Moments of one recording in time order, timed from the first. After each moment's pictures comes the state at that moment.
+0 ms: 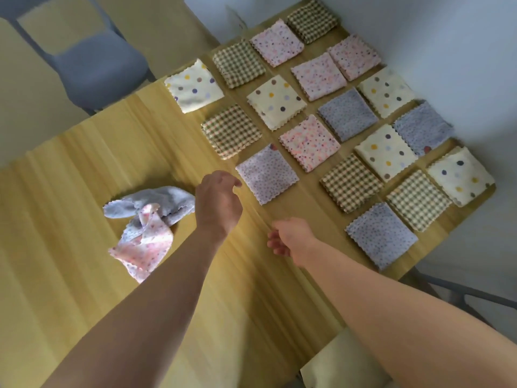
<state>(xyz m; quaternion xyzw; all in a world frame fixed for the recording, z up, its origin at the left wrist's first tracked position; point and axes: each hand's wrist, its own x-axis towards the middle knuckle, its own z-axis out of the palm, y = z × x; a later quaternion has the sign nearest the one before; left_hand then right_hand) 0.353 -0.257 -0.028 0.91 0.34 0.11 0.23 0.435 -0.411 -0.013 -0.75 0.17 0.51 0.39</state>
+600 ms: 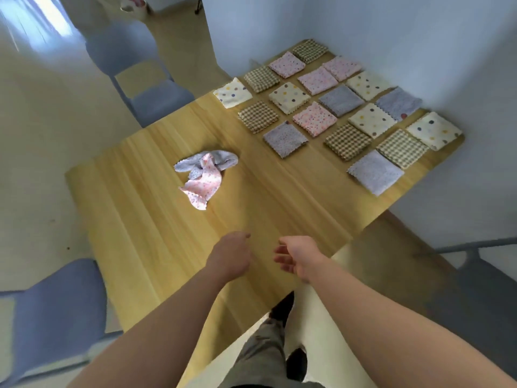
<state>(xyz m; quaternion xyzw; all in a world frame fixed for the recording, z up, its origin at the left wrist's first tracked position) 0.077 -0.417 0.042 0.88 0.33 -0.17 0.29 0.193 -0.546 0.049 -0.70 0.16 0.52 0.47</state>
